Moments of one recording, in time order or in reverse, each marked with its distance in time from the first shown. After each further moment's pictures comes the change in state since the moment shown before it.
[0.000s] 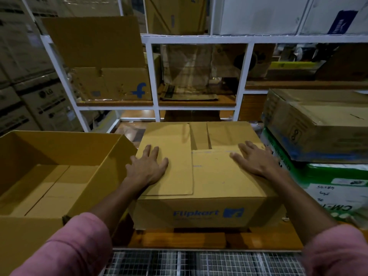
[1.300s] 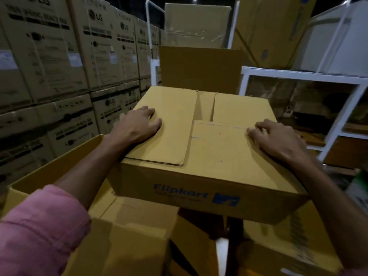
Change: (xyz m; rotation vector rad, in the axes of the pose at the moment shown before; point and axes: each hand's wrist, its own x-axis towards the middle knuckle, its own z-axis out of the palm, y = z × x) left_hand 0.018 -0.267 -0.248 -0.031 0.385 -0.026; right_hand -0.038 -0.353 -0.099 0.183 0.367 -0.227
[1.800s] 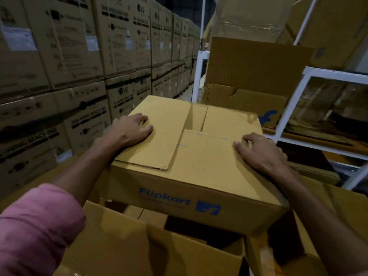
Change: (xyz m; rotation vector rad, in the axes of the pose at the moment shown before) left_hand 0.034 -0.243 -0.014 -0.017 -0.116 -0.037; right_hand -0.003 -0.213 0.129 -0.030 -0.099 -0.011
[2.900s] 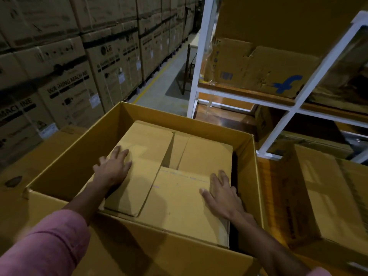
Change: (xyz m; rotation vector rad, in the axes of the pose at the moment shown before) left_hand 0.004 -0.149 0.225 0.052 -0.371 -0.276; right_hand -0.053 0.016 0.247 0.044 -0.524 0.051
